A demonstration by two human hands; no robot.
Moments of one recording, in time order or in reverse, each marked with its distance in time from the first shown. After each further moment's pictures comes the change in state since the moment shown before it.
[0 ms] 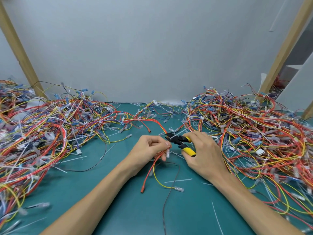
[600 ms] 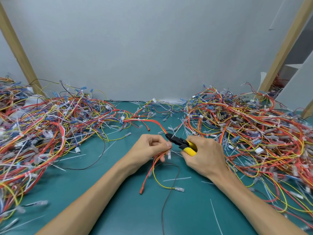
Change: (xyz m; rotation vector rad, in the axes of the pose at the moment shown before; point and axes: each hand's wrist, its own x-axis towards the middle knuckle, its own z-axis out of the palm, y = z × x) left_hand -0.004 0.007 0.002 0.072 -0.052 0.014; right_hand -0.002 0.000 -0.003 -0.016 0.002 0.072
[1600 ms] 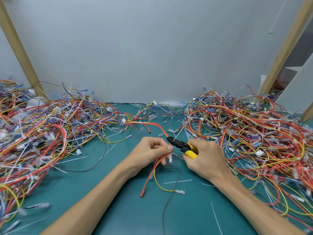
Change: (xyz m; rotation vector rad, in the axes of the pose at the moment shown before) left_hand -0.001 0.001 0.000 0.010 -0.014 0.000; right_hand -0.001 -0.001 -0.002 -0.019 -0.011 0.010
